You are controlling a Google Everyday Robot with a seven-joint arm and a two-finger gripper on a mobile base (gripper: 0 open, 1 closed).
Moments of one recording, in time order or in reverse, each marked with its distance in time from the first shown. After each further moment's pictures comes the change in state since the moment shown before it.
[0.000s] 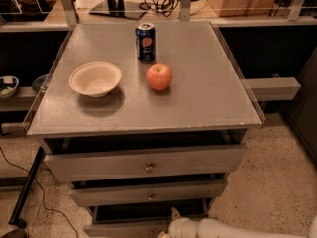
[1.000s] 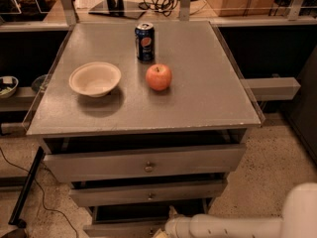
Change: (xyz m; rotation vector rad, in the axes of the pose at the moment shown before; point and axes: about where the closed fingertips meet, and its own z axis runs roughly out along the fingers) arm 0.004 -0.006 0.023 0.019 0.071 -0.043
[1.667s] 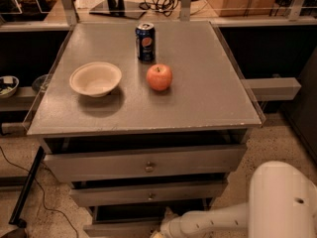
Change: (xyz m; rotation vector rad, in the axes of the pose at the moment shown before) arm 0.017 -0.004 0.033 0.014 0.111 -0.051
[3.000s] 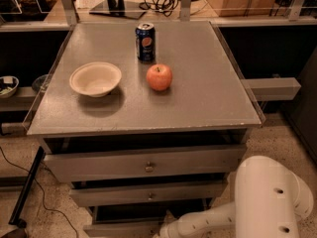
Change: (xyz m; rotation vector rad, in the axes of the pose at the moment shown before) arm 0.031 0.010 0.015 -0.026 0.085 0.002
